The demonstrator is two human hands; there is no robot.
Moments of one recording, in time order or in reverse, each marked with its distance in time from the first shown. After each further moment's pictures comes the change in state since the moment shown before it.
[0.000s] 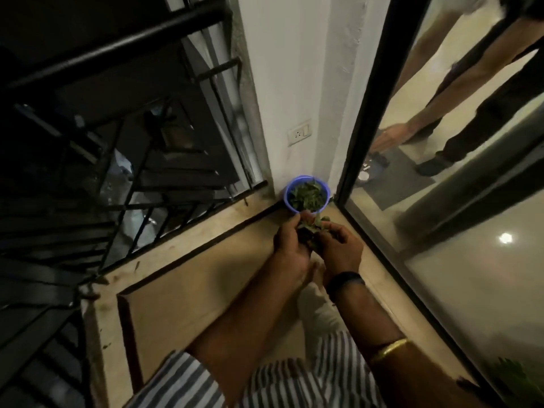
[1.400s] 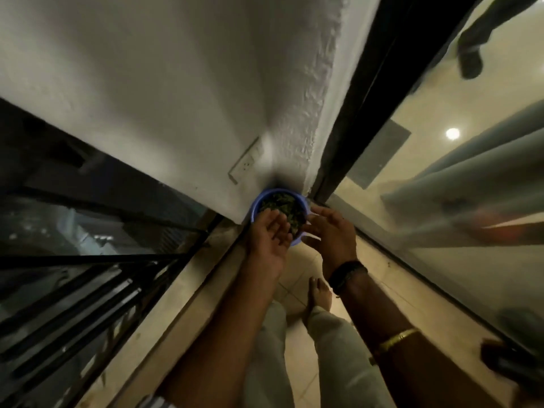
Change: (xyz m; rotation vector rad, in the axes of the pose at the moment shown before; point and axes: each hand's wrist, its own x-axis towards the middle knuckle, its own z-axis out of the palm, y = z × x) left_hand 0.349 0.120 0.115 0.260 0.105 -0.267; right_hand 0.338 -0.024 0.129 0.045 0.184 0.221
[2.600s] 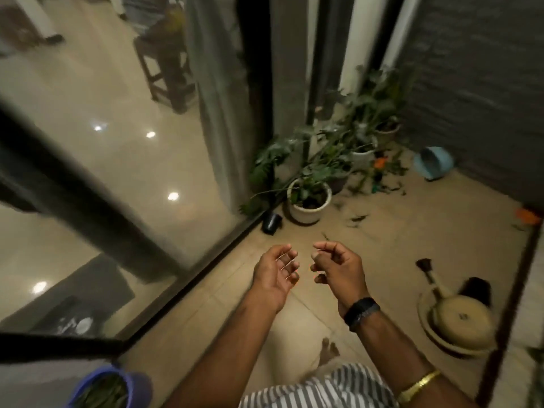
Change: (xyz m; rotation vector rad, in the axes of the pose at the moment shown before) left_hand -0.407 -0.421 -0.070 1.382 -0.890 -0.464; right_hand -0.523 0.186 -0.352 0.702 1.172 -0.399
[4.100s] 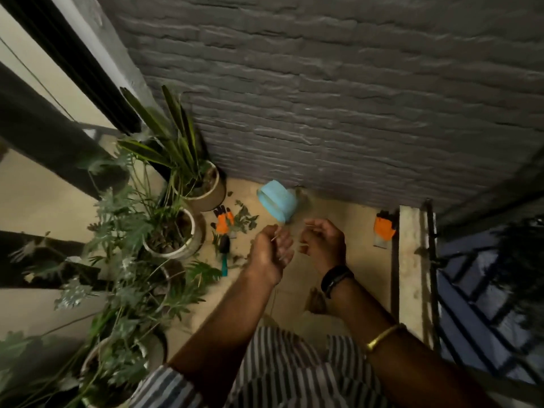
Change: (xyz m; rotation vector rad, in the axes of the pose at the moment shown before) left_hand 0.529 -0.166 0.981 0.444 -0.163 -0.314; right_hand 0.773 -0.243 -0.699 0.153 0.603 0.092
